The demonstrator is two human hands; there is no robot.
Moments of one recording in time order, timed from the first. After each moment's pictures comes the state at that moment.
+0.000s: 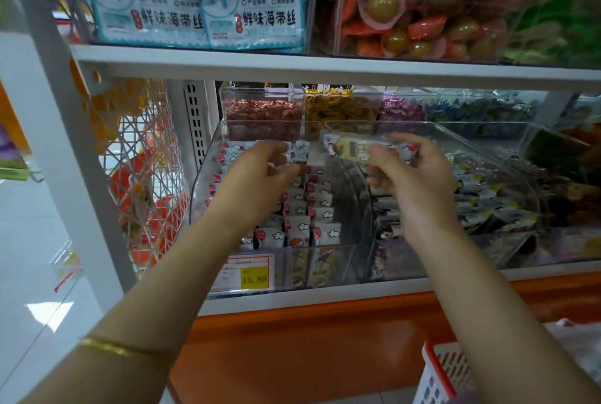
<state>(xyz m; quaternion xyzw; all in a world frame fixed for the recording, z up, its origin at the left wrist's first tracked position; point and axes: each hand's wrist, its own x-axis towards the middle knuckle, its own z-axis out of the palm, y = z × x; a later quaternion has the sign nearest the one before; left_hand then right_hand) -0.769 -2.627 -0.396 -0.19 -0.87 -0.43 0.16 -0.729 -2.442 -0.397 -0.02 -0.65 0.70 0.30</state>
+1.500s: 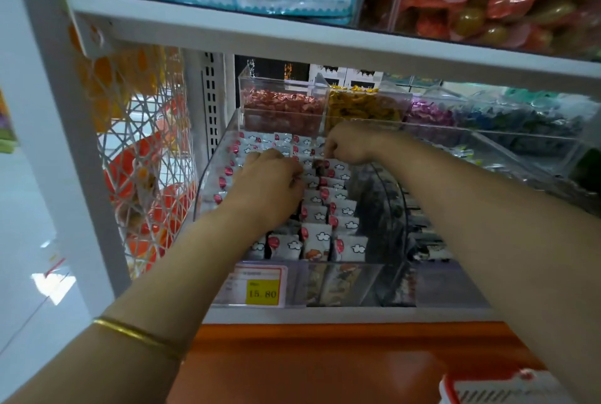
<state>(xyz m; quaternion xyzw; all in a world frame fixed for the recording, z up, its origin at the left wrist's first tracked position) -0.799 -2.631 -0.416 -0.15 -0.96 -0.21 0.11 -0.881 -2.474 -0.374 0.12 -0.99 0.04 -0.01</state>
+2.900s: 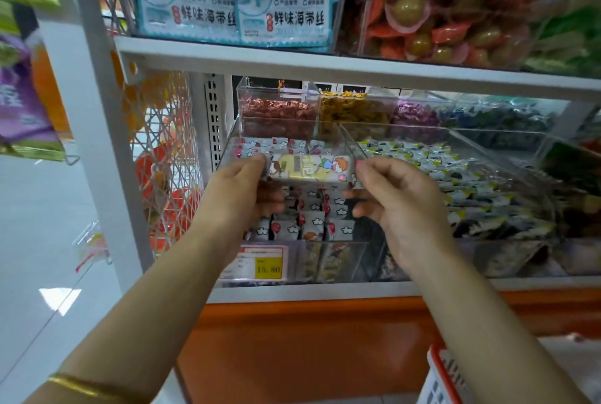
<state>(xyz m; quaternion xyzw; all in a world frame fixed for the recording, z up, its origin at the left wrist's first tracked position) -0.730 -2.649 -0.397 0.01 -0.63 -0.77 0.02 -0.703 -2.476 -0.401 0.05 -0.65 0.74 0.19</state>
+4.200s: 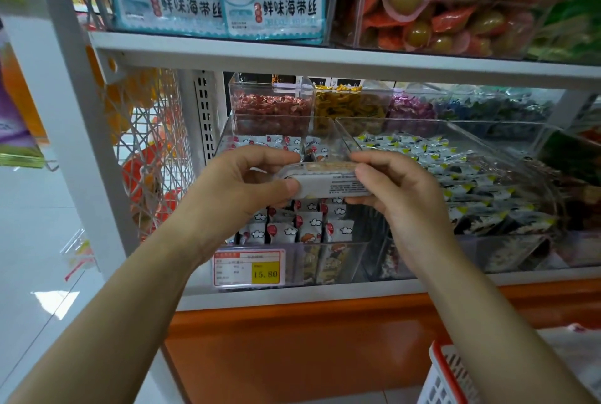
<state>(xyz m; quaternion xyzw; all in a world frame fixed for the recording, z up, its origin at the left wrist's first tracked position) -0.726 -2.663 -0.385 -0.18 -0.76 -0.62 0.02 -0.713 -2.463 -0.413 0.11 -0.71 0.66 0.23</state>
